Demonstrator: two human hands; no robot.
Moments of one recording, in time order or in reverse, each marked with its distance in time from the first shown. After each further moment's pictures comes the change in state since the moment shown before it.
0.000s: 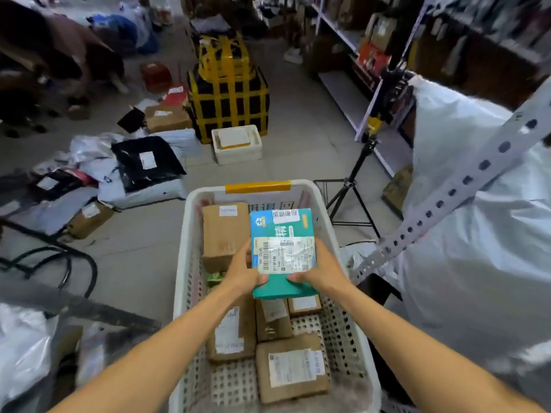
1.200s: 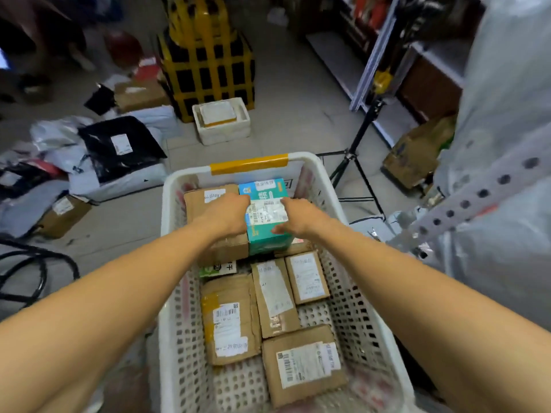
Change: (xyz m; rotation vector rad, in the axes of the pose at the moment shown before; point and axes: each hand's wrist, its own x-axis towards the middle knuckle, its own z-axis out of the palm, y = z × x) left_hand 0.118 0.035 -0.036 1.253 -0.082 0.314; right_hand 0.125 -0.020 0.028 -0.694 -0.145 -0.073
